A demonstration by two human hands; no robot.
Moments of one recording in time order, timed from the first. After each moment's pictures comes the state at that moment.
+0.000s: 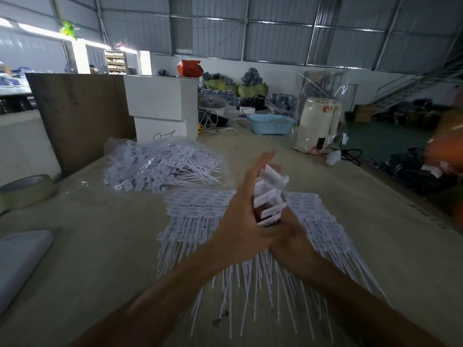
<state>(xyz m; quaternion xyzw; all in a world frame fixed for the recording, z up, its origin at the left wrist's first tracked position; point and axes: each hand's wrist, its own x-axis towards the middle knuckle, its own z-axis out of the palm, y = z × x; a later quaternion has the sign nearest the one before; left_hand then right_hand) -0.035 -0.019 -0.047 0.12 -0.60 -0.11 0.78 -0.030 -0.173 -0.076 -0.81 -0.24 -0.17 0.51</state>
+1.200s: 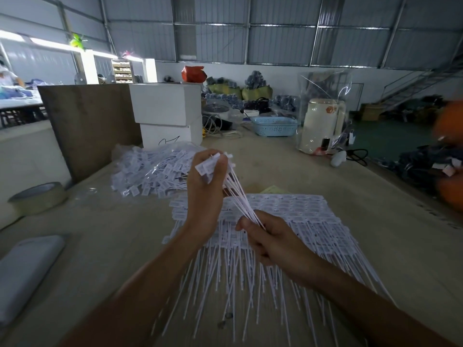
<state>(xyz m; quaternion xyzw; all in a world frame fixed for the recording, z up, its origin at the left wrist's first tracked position) 0.023 -0.001 -0.032 0.59 -0.18 0.30 0.73 -0.035 -0.153 -0.070 -0.74 -0.19 0.05 0.64</state>
